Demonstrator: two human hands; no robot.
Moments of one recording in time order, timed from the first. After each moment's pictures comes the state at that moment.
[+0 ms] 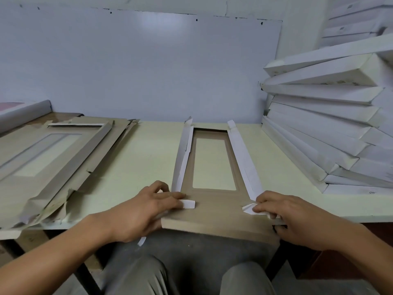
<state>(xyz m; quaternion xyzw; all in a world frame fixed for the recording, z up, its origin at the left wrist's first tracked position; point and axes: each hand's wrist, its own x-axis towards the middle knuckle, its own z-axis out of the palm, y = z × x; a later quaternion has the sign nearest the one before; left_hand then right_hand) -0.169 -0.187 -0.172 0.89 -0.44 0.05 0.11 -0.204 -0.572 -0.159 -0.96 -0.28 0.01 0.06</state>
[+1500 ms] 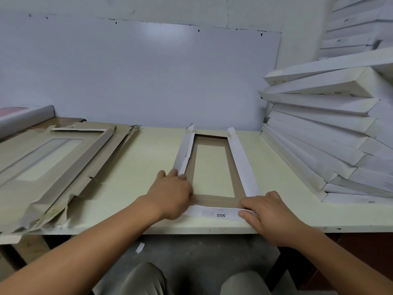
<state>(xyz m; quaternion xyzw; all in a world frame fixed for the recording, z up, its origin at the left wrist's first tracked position) -0.135 -0.264 -0.149 0.97 -0.23 0.06 -0.06 -0.184 -0.526 -0.172 -0.98 -0.20 -0.07 0.06</state>
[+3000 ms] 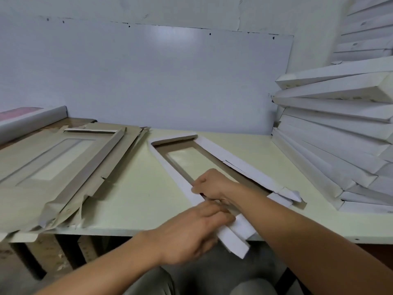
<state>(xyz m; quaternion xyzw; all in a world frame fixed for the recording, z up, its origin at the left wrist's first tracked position) -0.194 -0.254 -0.163 0.84 -0.49 0.09 0.20 -0.092 -0.391 -0.146 -0.91 -0.06 0.13 0.39</state>
